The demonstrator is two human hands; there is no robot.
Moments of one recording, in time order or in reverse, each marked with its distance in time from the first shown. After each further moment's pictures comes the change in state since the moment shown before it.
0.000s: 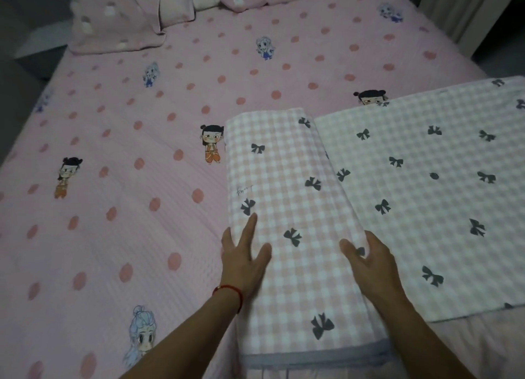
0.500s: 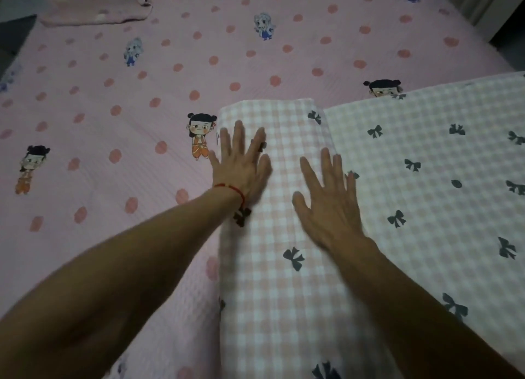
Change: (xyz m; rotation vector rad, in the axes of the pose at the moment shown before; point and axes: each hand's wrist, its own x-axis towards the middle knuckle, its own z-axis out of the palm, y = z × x) left_hand 0.183 0.077 -0.038 0.660 0.211 0.323; right_hand 0.100 -0.083 0.068 -0.818 0.025 -0.516
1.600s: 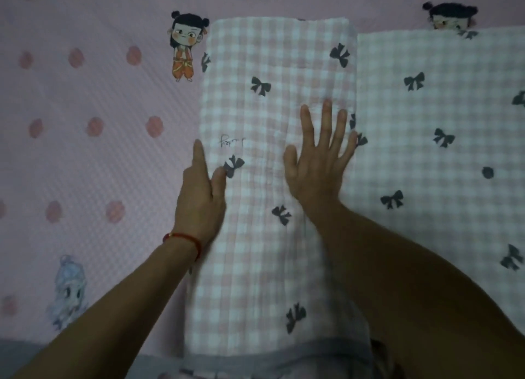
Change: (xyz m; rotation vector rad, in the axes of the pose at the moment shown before) left_hand -0.129 0.000 0.046 -0.627 -0.045 -0.460; right_hand 0.044 0.036 0.085 -0.154 0.097 -0.003
